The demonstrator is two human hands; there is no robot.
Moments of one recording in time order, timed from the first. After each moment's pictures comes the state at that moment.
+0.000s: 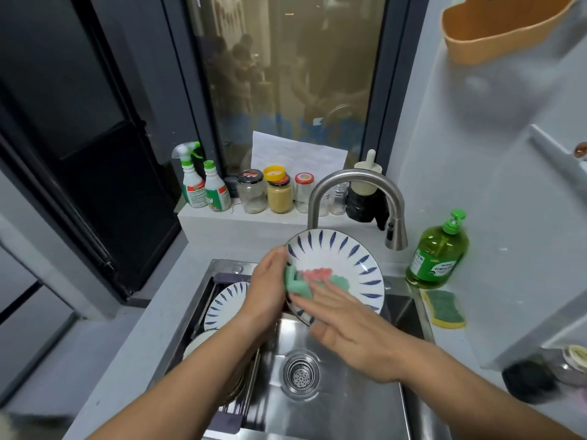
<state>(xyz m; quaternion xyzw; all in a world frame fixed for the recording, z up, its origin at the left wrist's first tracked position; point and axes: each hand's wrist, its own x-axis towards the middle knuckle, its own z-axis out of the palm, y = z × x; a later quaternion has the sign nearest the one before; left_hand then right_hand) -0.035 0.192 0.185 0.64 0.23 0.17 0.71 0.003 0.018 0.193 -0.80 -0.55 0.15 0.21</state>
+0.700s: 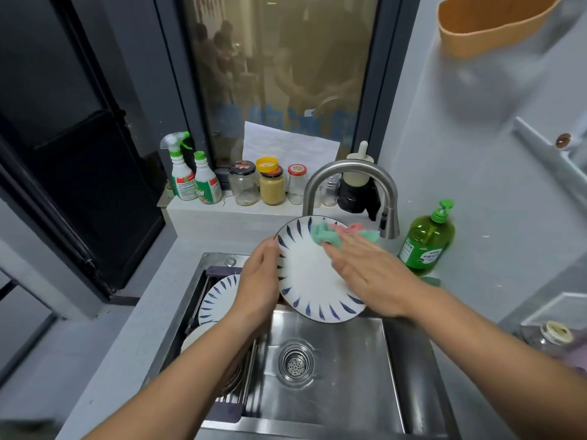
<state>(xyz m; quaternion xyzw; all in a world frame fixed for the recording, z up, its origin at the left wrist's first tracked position) -0.050 0.202 0.181 0.66 0.21 0.19 0.70 0.050 0.016 0.204 -0.88 -0.46 0.05 0.12</state>
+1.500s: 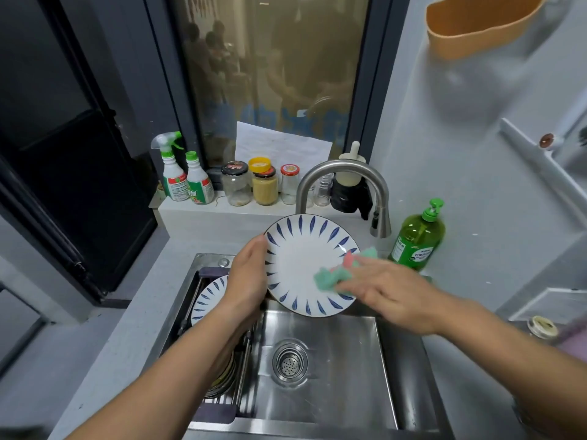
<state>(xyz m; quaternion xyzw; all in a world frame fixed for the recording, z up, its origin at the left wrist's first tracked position) -0.047 0.207 0.190 0.64 0.23 0.18 0.71 0.038 -0.029 0.211 -0.84 -0.52 0.09 0.14</state>
